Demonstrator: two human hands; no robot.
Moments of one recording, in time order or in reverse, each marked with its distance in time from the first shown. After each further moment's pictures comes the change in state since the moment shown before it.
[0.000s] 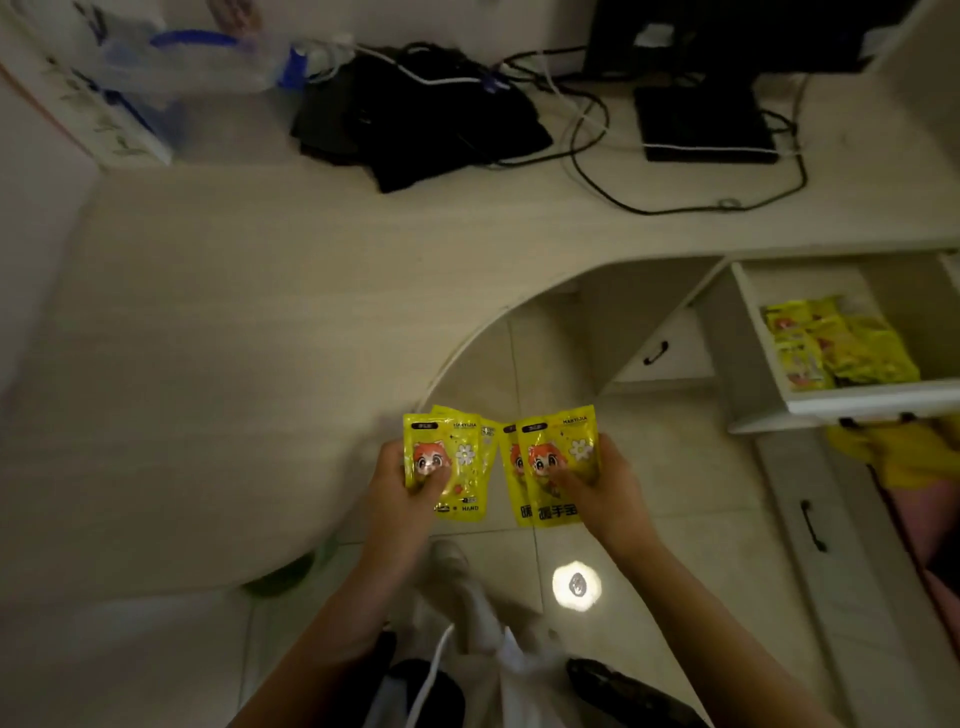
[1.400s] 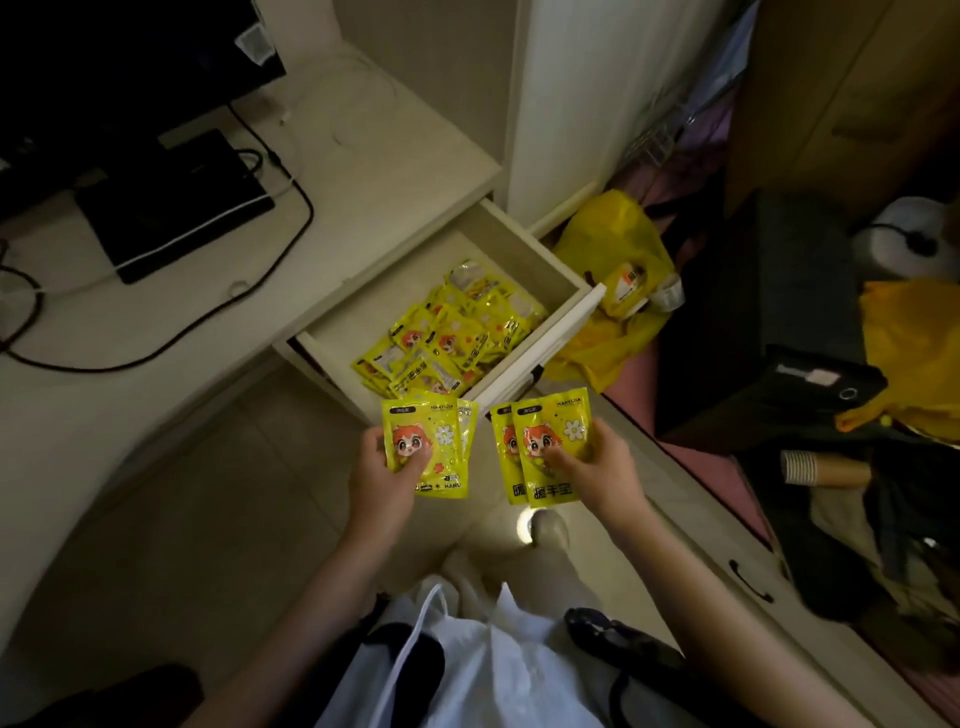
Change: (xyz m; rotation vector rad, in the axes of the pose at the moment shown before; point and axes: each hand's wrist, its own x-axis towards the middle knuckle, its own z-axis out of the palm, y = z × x) left_hand -0.012 0.182 0.493 0.206 -0.550 0.124; right_hand 0.071 0.159 -0.444 0.336 0.520 0.313
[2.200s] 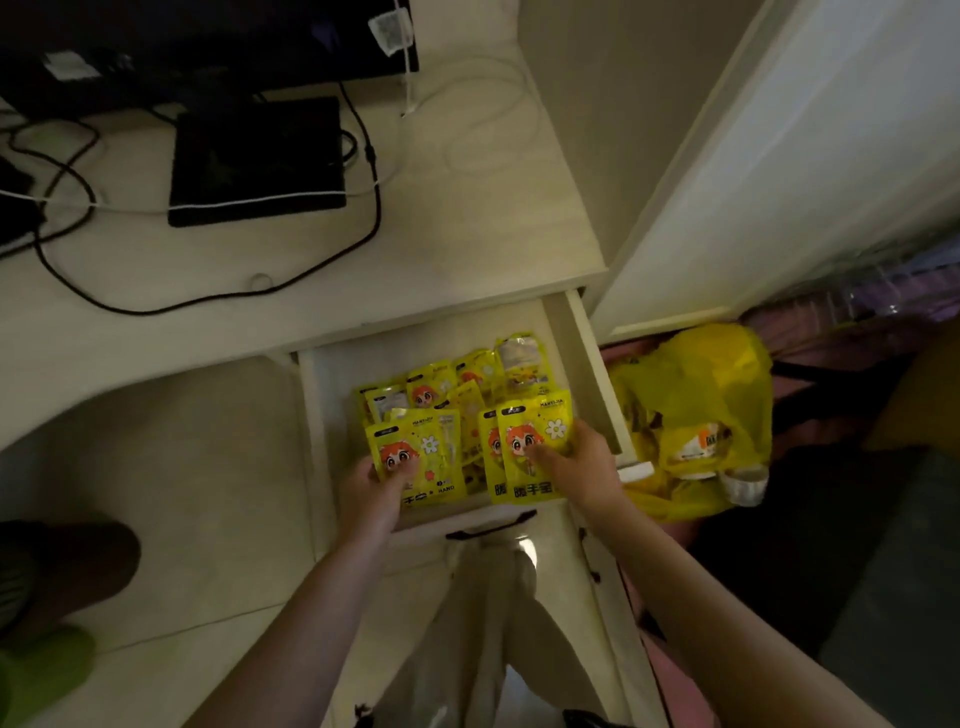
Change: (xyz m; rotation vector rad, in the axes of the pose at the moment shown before) left_hand 0.116 0.044 0.105 -0.380 0.421 -0.451; right_hand 0.248 -0.105 -0.004 -0.355 -0.432 -0.037
